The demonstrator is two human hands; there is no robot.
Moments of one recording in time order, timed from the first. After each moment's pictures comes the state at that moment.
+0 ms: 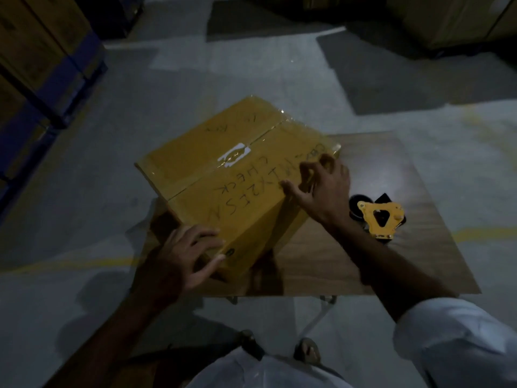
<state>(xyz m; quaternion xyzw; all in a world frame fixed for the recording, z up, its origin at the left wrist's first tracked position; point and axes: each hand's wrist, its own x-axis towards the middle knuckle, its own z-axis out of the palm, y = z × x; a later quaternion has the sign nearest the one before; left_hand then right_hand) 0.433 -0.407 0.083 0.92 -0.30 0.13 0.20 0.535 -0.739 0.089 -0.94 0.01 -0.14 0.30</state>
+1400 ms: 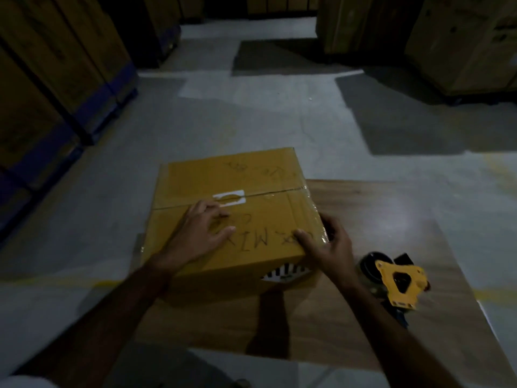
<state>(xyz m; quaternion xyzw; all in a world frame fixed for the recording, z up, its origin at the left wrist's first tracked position) 0.582 -0.414 0.121 0.97 -0.09 0.02 0.24 0.557 -0.730 0.075 -0.79 0.05 -0.06 0.61</state>
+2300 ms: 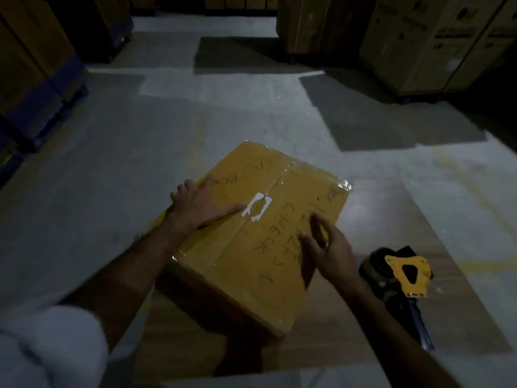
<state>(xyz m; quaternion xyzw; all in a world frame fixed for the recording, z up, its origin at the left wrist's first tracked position) 0.710 -0.367 0.115 0.99 0.02 -0.08 0.09 0.559 -0.649 0.102 -0.88 0.15 -0.01 0.45</state>
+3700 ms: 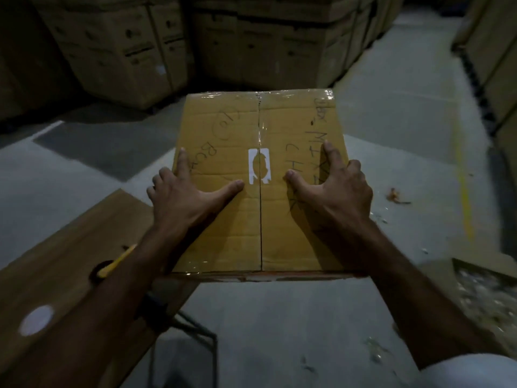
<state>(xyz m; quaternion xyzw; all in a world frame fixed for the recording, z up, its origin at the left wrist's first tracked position) 0.345 -0.976 0.229 0.89 -0.39 0.01 0.25 0.106 -1.118 0.224 -0.77 0.55 -0.29 0.13</state>
